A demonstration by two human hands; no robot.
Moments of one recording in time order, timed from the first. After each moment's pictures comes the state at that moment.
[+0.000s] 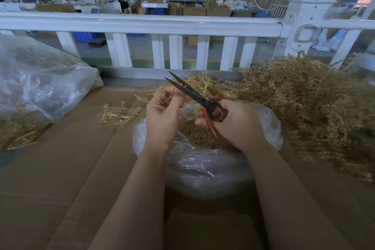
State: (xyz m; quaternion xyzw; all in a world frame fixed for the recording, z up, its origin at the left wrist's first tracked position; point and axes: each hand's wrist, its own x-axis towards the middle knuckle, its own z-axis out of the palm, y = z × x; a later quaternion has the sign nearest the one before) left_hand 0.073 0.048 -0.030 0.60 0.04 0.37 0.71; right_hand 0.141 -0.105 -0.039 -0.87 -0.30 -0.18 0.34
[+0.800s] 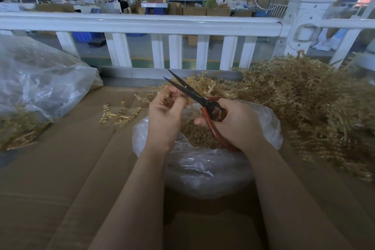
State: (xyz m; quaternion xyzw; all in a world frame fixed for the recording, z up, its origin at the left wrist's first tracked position) left_hand 0.076 0.049 -0.036 0.64 0.01 0.36 0.68; right_hand 0.140 -0.104 -0.037 -0.87 -0.31 -0.15 0.36
